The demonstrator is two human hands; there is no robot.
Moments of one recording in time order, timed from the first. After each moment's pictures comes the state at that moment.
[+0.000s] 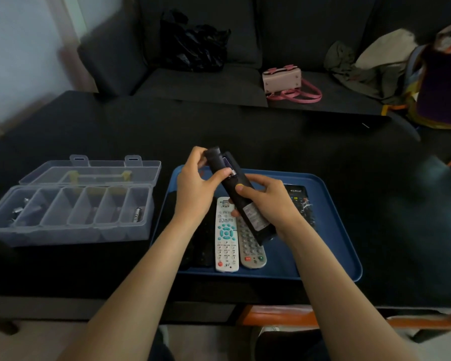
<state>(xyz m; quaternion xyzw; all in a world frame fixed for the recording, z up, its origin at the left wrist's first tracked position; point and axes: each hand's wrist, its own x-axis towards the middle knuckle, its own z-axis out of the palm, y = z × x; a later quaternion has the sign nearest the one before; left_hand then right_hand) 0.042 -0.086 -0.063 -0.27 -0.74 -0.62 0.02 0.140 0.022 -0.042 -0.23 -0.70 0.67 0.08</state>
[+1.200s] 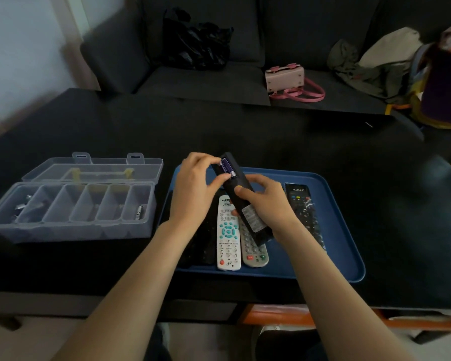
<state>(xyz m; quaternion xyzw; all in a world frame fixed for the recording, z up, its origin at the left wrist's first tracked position) 0.036 -0.092 -0.071 -0.33 -0.83 -0.43 0.14 0.133 0.020 -0.057 -0.25 -0.73 0.62 0.11</state>
